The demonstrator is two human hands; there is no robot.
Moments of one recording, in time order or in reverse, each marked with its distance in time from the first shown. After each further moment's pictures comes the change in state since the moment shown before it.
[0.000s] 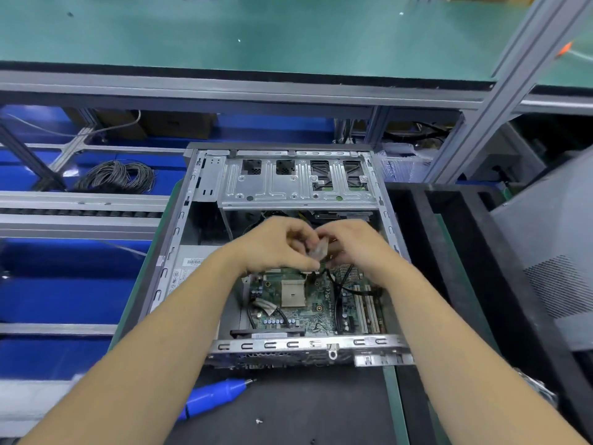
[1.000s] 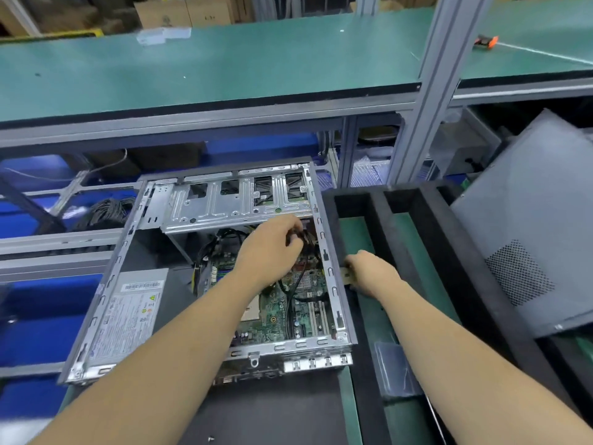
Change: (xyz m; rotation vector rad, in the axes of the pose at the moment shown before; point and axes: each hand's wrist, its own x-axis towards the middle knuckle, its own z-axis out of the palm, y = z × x) left_hand 0.060 0.035 0.086 0.655 0.488 0.102; right_hand 0.001 0.122 -0.109 -1.076 0.073 0.147
